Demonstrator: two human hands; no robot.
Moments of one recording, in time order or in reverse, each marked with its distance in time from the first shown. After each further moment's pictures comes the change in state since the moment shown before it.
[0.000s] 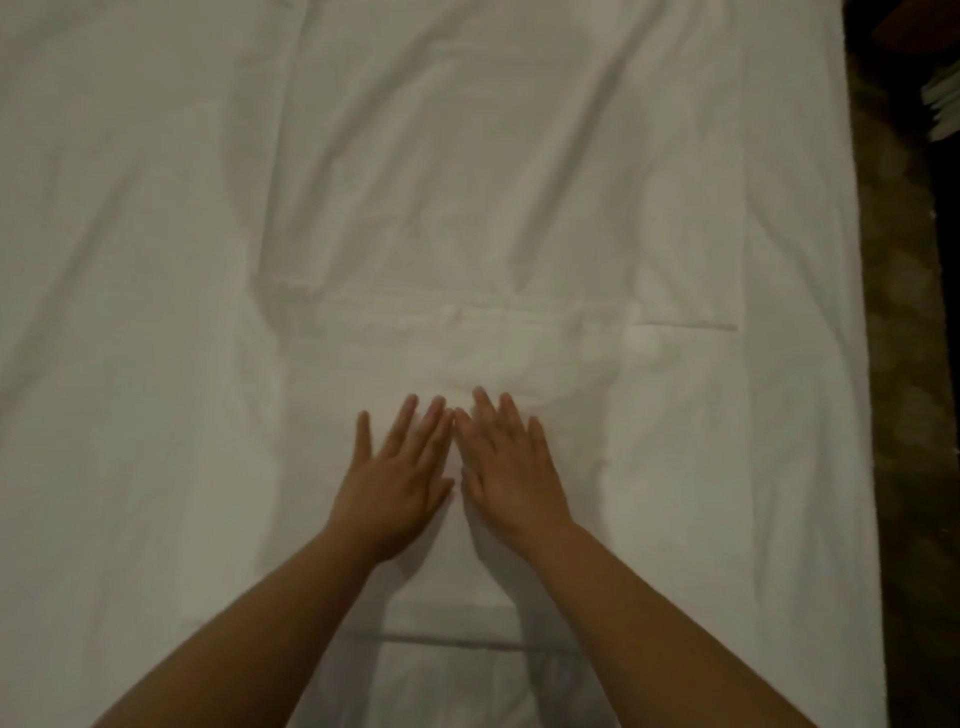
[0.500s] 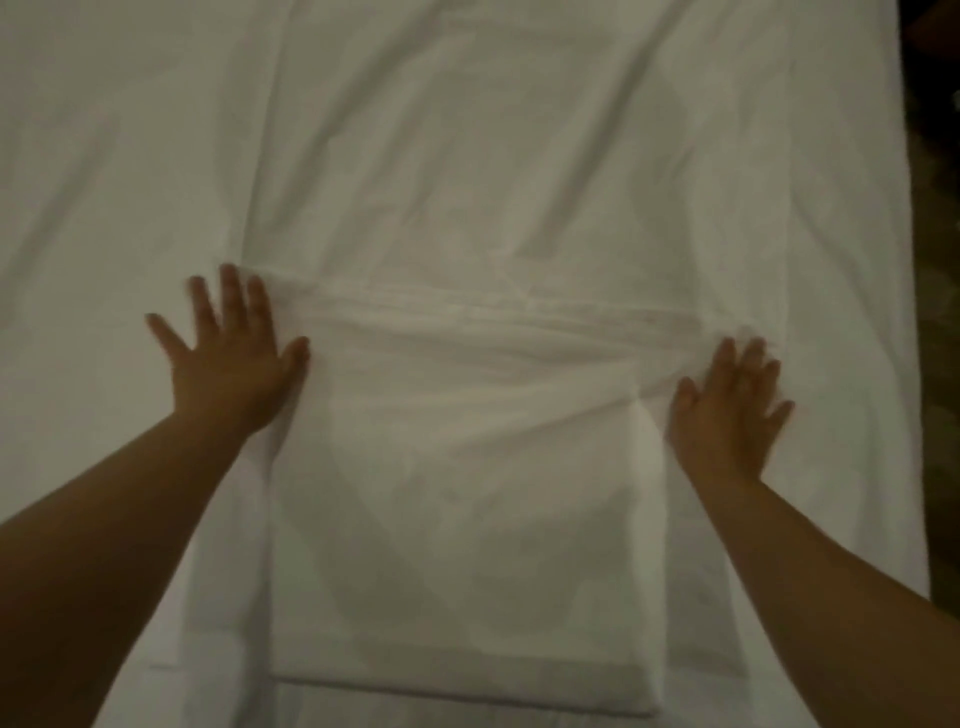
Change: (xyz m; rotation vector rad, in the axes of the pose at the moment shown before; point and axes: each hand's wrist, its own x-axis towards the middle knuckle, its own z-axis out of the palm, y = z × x) left_hand 0.057 -0.140 -0.028 0.016 0.078 -0.579; right_hand 0.027 0.158 -0.027 -0.060 0.225 0.734
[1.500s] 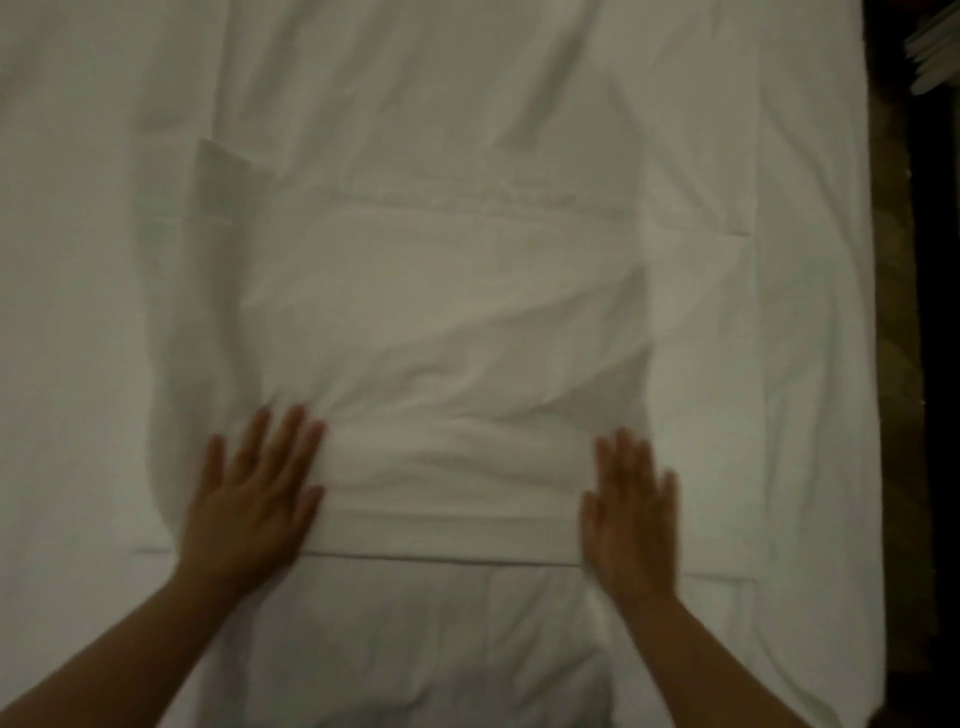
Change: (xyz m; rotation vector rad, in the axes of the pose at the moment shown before) left_hand -0.197 -0.027 0.113 -0.058 0.055 0.425; right_hand -0.206 0.061 0.077 -0.114 0.047 -0.396
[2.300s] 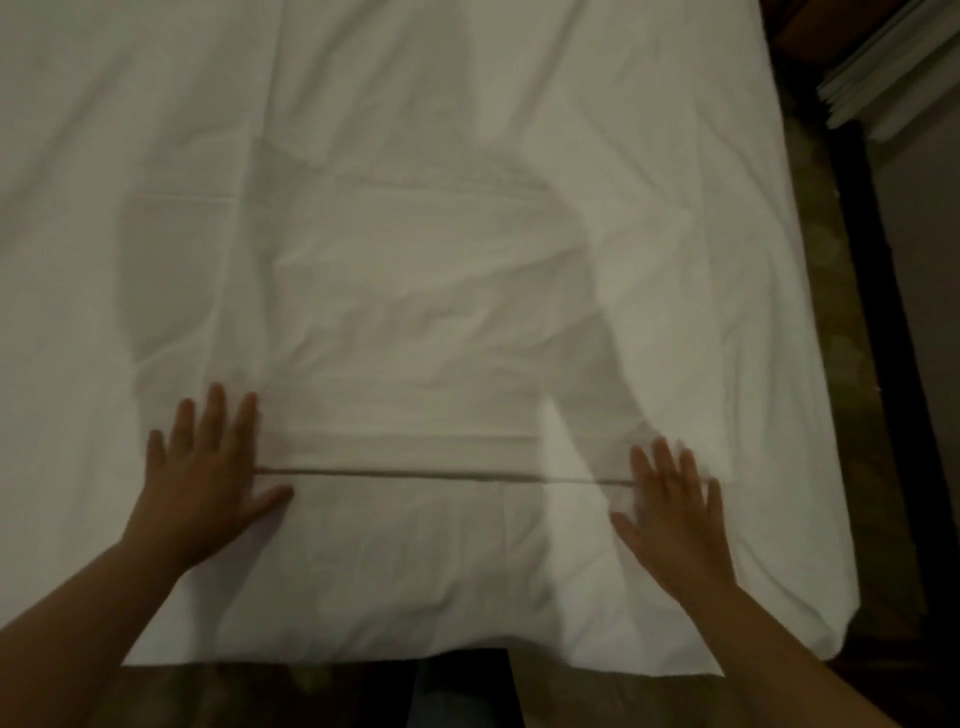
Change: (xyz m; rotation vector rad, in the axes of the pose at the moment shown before) left_hand -0.062 -0.048 -0.016 -0.056 -0.102 -0.171; right_hand -0.084 0.042 -0.022 -0.132 -0.202 0.073
